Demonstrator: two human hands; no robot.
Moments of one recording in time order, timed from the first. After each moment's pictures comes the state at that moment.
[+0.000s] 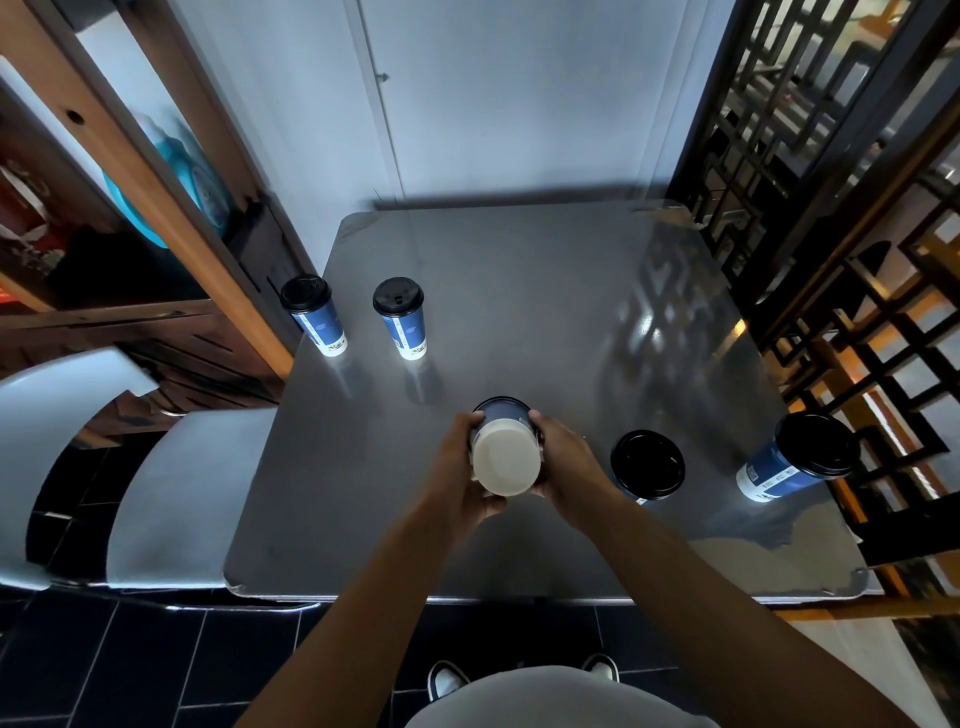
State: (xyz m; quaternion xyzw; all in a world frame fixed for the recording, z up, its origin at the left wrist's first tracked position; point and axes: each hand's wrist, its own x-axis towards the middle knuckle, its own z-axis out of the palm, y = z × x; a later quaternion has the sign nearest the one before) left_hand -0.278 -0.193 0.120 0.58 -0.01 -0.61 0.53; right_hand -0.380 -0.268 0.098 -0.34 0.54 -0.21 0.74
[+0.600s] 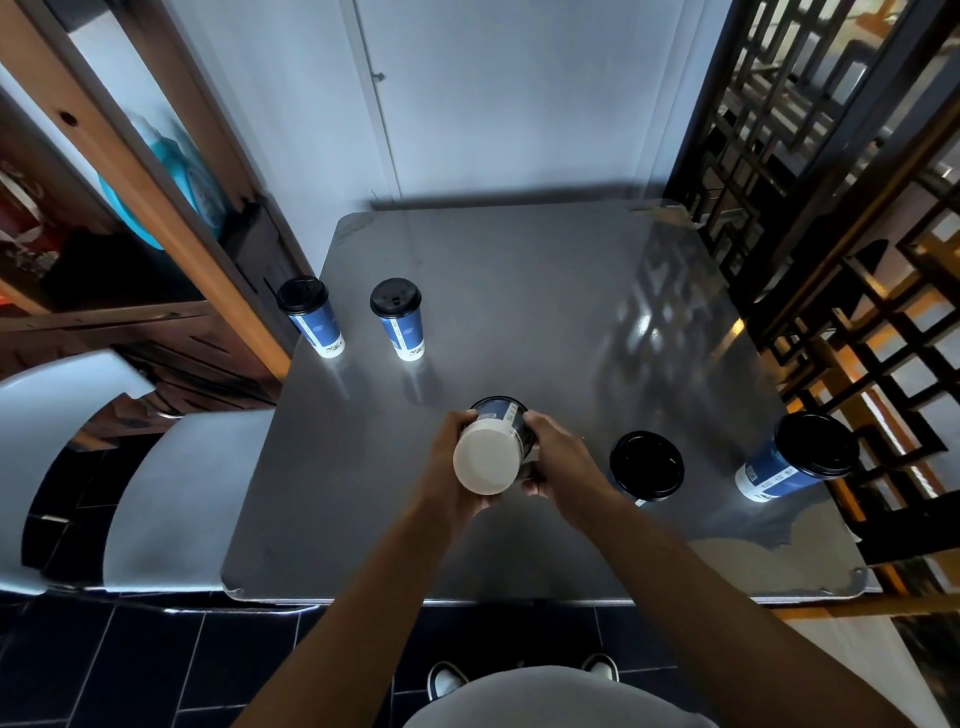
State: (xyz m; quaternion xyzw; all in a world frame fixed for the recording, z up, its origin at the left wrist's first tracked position) left_hand -0.272 -0.194 0.121 0.57 -0.01 -0.60 0.56; right_hand -0.383 -0.271 0.090 -0.42 0.53 -0.21 0.71
